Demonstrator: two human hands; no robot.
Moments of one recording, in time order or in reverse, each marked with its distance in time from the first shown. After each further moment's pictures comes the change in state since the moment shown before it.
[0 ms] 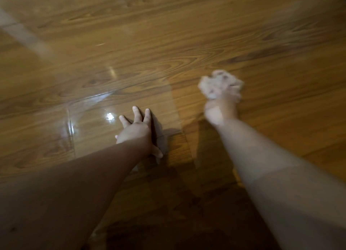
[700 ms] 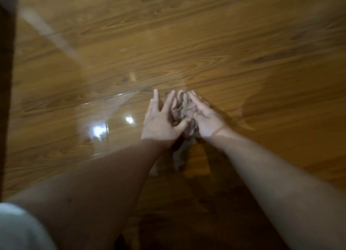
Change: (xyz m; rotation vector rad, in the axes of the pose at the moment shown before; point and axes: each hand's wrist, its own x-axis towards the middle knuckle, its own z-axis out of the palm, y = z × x) left_hand -0.020 -0.016 0.009 -0.367 0.594 0.263; right_hand -0.083 -0.061 0.020 0.620 -0.306 -0.267
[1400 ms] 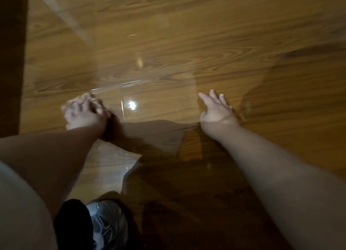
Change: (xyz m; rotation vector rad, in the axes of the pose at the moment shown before) left_hand 0.004 -0.202 -0.095 0.317 0.072 -0.699; right_hand 0.015 -0.019 0.035 -0.567 -0.106 0.167
